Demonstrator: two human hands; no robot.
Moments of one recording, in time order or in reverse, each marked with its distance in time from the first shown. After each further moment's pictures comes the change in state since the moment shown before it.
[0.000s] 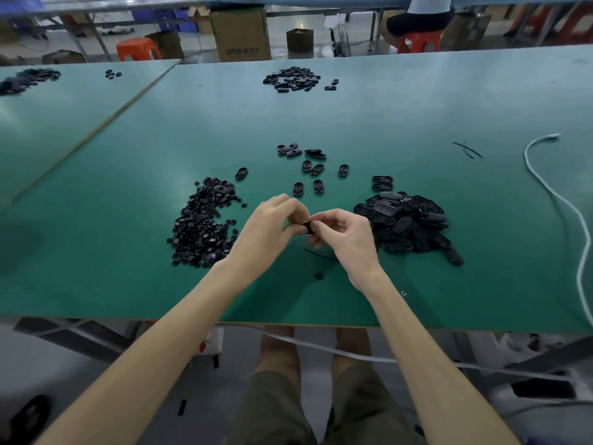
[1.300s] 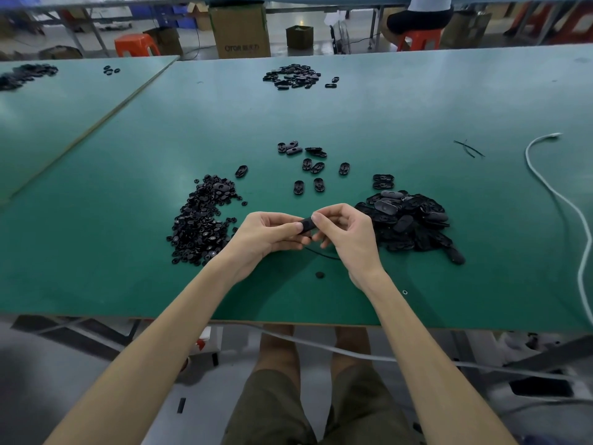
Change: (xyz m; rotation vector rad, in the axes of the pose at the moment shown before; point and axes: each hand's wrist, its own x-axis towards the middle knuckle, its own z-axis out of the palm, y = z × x) left_hand -0.008 -0.015 0.002 -1.028 -0.178 -0.618; right_hand 0.003 0.004 -0.002 0.017 0.027 -0.028
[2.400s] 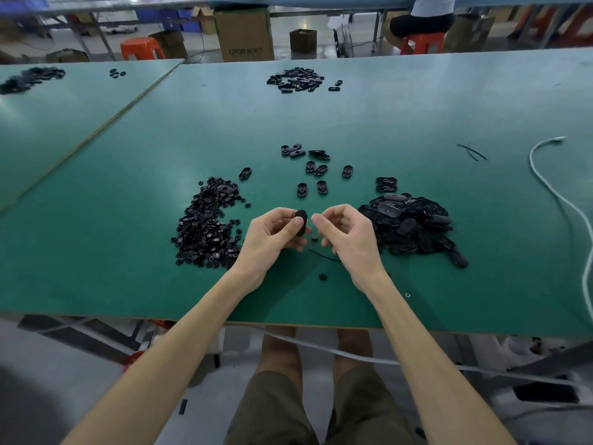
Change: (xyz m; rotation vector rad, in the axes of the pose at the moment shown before) left_hand -0.004 -0.017 0.013 0.032 0.154 0.236; right_hand -0.003 -0.004 0.002 -0.075 -0.002 -0.011
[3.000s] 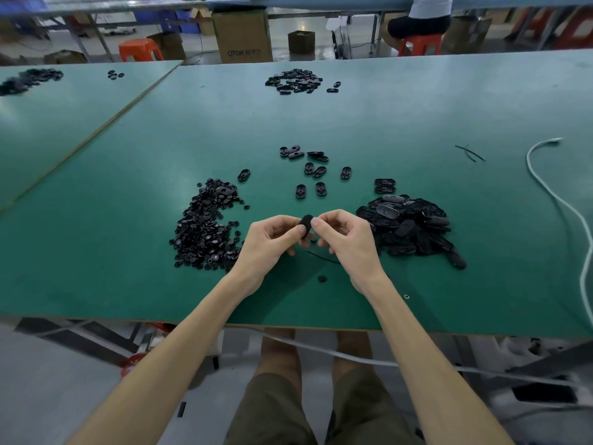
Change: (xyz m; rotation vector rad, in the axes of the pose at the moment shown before) left_hand -0.001 0.000 0.001 0.137 -0.010 0.028; right_hand 0.000 -0.002 -0.001 -0.021 -0.025 0.015
